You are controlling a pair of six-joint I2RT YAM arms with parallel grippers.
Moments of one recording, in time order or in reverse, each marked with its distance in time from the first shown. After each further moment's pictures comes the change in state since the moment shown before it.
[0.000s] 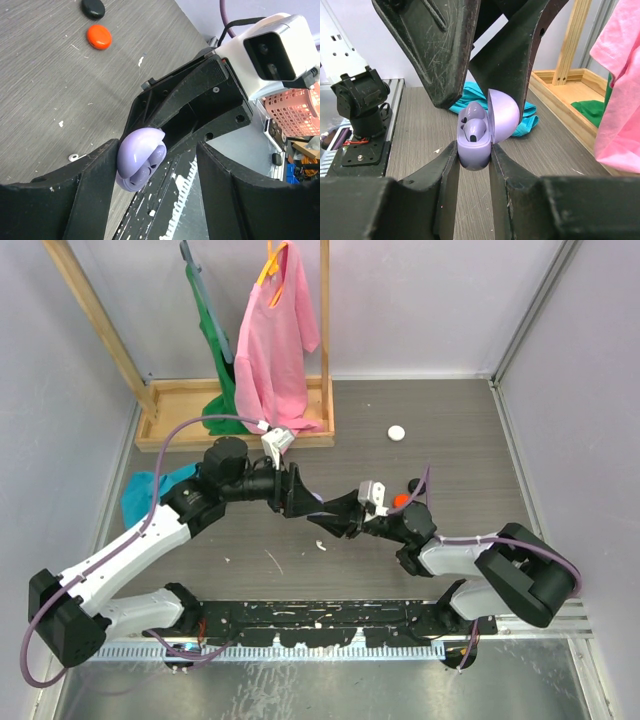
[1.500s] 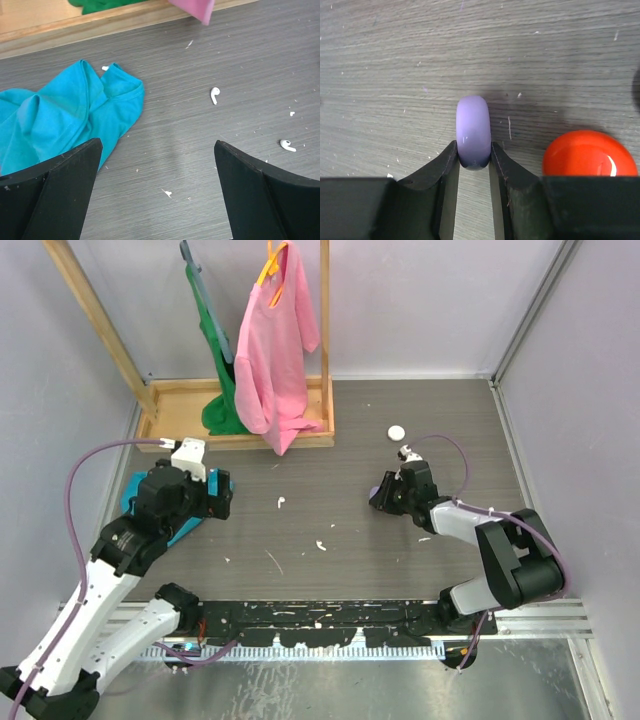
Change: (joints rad) left arm 0.210 -0.391 -0.032 -0.517 -0.793 0.351; right arm -0.440 0.089 0.244 -1.231 0.429 0.400
